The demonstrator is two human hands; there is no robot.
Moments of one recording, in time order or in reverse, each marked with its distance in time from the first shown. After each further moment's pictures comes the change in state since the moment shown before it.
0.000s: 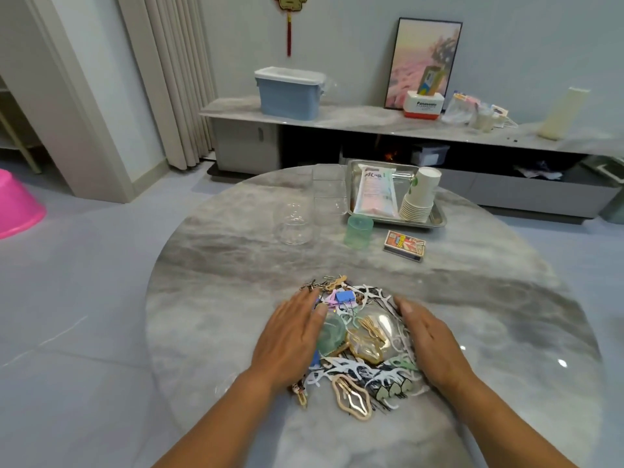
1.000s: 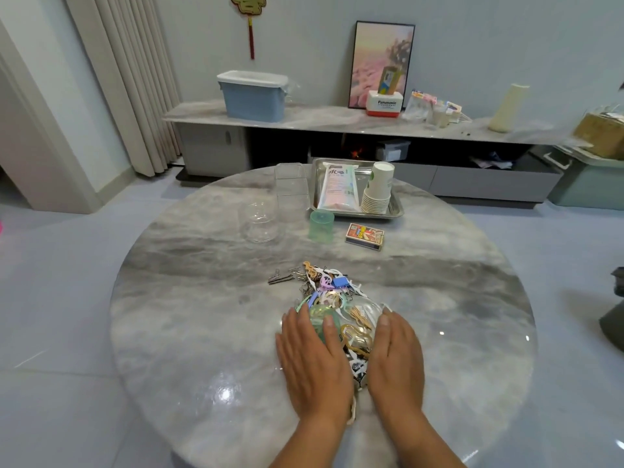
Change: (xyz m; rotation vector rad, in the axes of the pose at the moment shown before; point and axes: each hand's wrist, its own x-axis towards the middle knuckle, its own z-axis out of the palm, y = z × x) left_hand -0.045 0.114 0.081 -0.144 0.486 -0.299; right_hand -0.060 0.006 0.031 -0.183 0.478 0.112
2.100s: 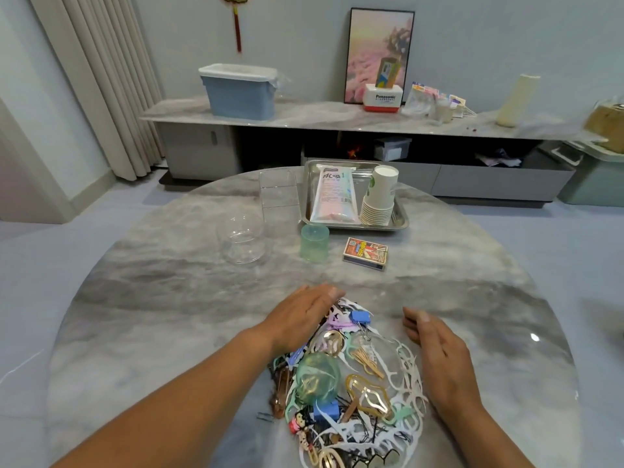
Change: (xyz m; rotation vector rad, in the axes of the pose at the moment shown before) left_hand 0.182 -0.001 0.019 0.070 -0.836 0.414; right_hand 0.101 0.032 -0.019 0.388 -0.148 0.020
